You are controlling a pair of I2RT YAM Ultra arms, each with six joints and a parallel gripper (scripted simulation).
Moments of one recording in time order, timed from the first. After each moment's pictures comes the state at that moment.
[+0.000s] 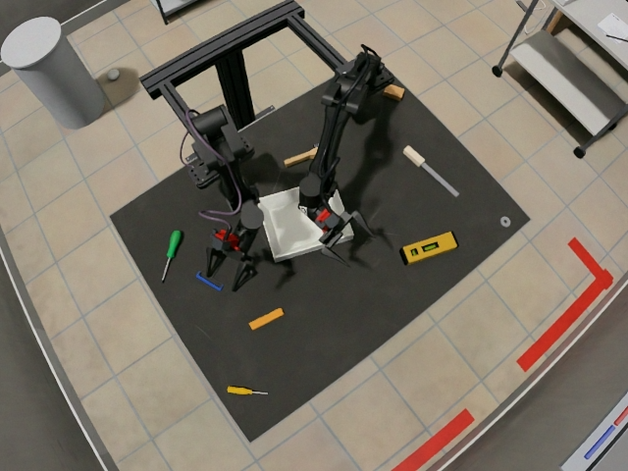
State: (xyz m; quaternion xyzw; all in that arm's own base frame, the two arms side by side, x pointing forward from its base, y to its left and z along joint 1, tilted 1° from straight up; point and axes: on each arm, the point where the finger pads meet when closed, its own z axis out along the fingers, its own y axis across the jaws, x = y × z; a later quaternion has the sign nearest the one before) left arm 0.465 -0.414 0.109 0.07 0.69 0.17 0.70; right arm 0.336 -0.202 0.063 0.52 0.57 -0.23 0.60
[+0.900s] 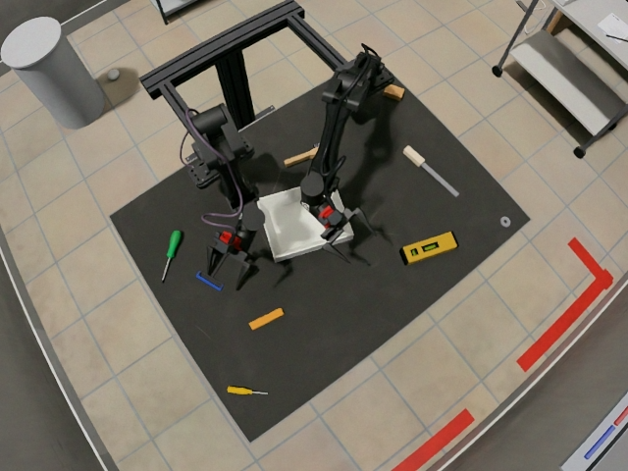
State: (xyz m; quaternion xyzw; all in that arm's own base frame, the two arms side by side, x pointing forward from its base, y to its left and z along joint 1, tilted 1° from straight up) left arm 0.456 -0.402 0.092 0.07 0.71 0.16 0.69; right arm 0.330 -0.196 0.045 0.48 0.63 -0.26 0.55
